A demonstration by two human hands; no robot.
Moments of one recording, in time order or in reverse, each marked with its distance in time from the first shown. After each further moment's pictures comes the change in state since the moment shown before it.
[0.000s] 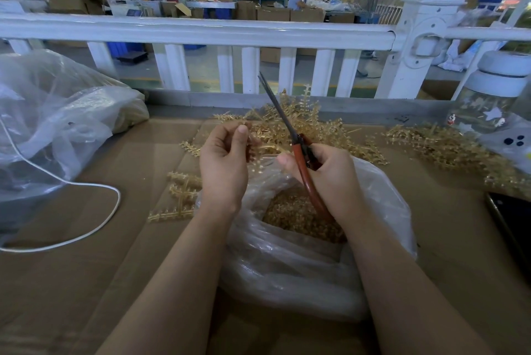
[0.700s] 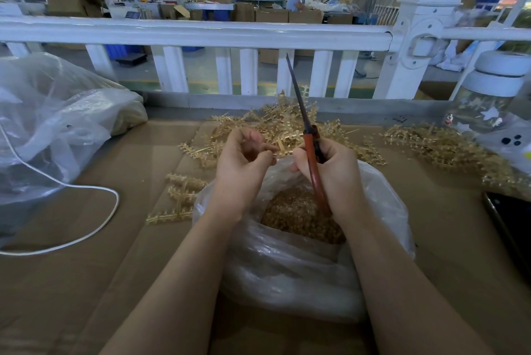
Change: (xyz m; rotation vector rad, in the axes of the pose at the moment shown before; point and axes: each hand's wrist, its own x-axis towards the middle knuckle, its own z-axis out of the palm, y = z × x) left_hand -0.008 0.002 0.007 0.096 -0.231 -0.086; right_hand 0.004 0.002 -0.003 0.145 0.084 0.144
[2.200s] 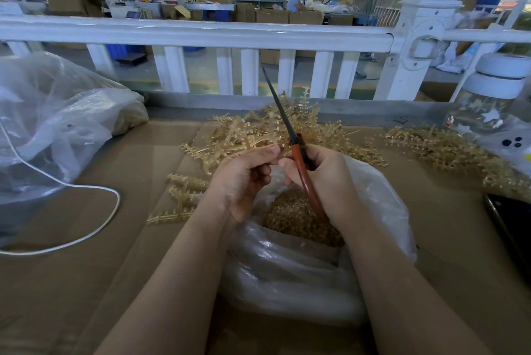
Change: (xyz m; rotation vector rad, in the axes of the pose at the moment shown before) left_hand 0.002 0.007 -0.007 -0.441 -0.130 -0.463; right_hand -0.006 -0.006 0.004 0.067 -0.183 -0.024
